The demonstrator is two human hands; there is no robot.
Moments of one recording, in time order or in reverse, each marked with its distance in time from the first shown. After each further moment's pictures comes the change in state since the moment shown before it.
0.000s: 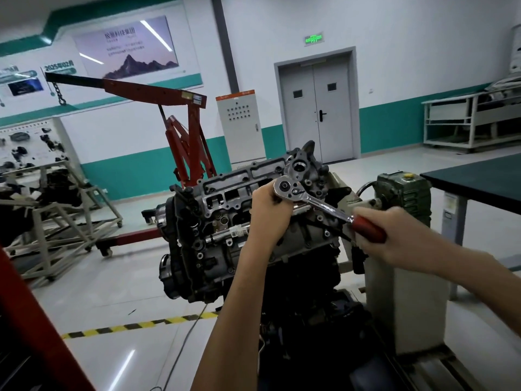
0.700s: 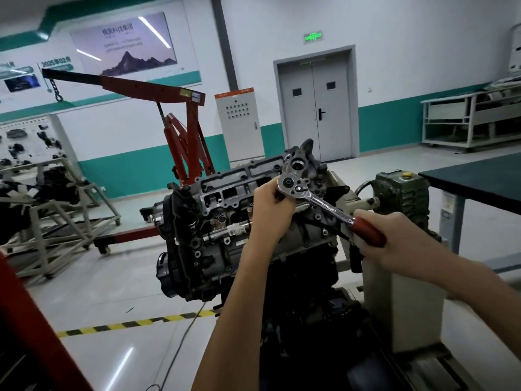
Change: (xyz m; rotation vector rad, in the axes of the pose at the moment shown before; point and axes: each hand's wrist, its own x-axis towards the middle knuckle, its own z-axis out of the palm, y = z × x) left_hand -0.001 -0.001 0.006 -0.011 0.013 0.008; right_hand -0.008 -0.002 0.007 0.035 0.046 0.080
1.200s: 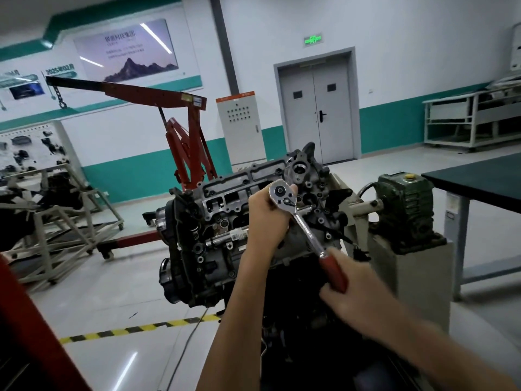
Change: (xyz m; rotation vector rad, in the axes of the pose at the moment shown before) left_hand -0.003 -0.001 -0.005 -0.001 0.053 0.025; right_hand -0.020 -0.040 0.063 0.339 0.063 0.079
